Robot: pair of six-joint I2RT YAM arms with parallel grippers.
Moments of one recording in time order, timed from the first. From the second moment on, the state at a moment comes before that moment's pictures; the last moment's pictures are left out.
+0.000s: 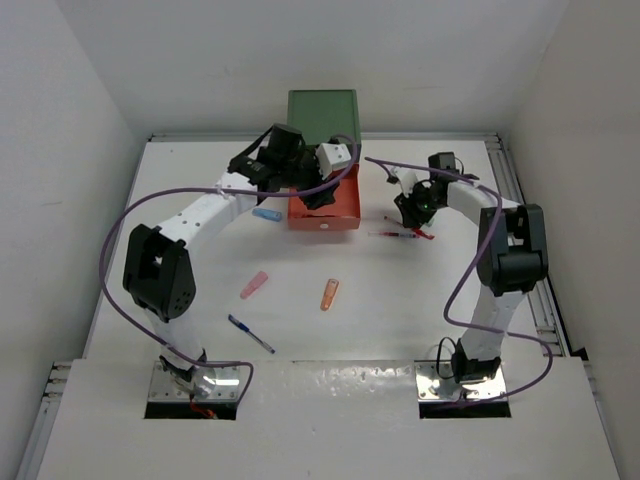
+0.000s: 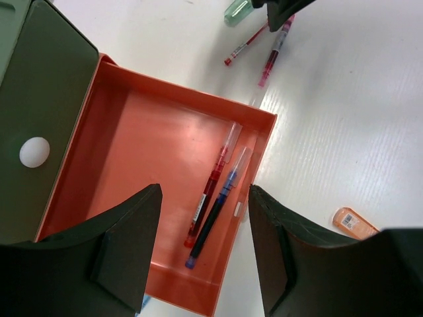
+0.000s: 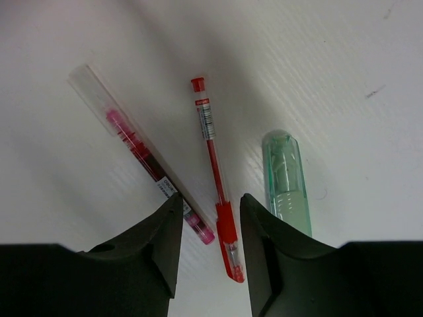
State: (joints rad) left arm -0.51 1.77 1.58 -0.43 0.51 0.52; right arm 0.06 1.92 1.26 -0.46 -0.39 -0.74
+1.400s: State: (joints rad) left arm -0.15 1.54 1.39 -0.37 0.69 0.40; right arm 0.13 1.60 1.39 -0.55 -0.47 -0.72
